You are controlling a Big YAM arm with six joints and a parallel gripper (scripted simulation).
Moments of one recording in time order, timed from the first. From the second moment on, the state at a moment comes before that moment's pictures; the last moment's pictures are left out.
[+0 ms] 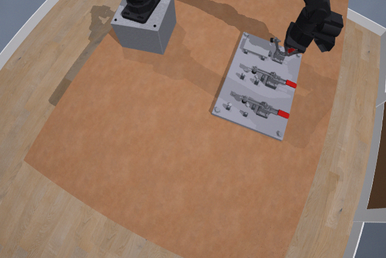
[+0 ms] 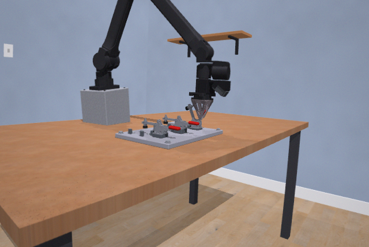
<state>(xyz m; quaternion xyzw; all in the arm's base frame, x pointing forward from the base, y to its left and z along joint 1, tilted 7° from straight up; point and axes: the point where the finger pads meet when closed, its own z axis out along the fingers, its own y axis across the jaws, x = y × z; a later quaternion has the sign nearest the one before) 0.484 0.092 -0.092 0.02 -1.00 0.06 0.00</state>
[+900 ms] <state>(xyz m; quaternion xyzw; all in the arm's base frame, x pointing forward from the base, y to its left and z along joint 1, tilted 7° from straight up) 0.507 0.091 -0.105 0.01 -1.00 0.06 0.00</state>
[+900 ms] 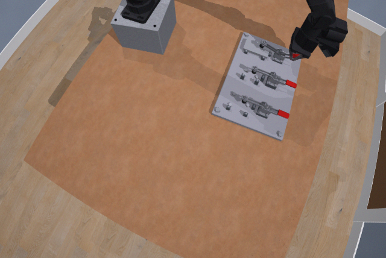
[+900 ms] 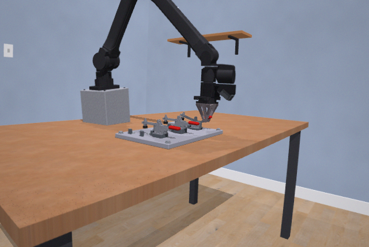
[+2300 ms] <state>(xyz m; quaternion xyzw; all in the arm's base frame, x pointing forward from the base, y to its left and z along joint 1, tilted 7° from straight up) 0.511 0.091 -0.110 0.01 -1.00 0.06 0.00</state>
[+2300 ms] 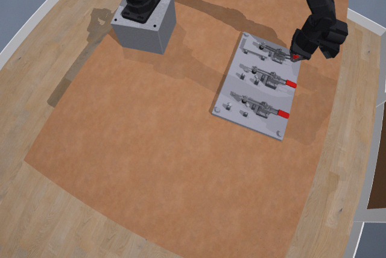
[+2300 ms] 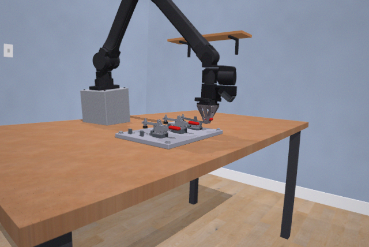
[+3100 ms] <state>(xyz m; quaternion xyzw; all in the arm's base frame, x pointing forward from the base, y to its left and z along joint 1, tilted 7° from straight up) 0.514 0.090 -0.115 0.01 -1.00 0.06 0.00</state>
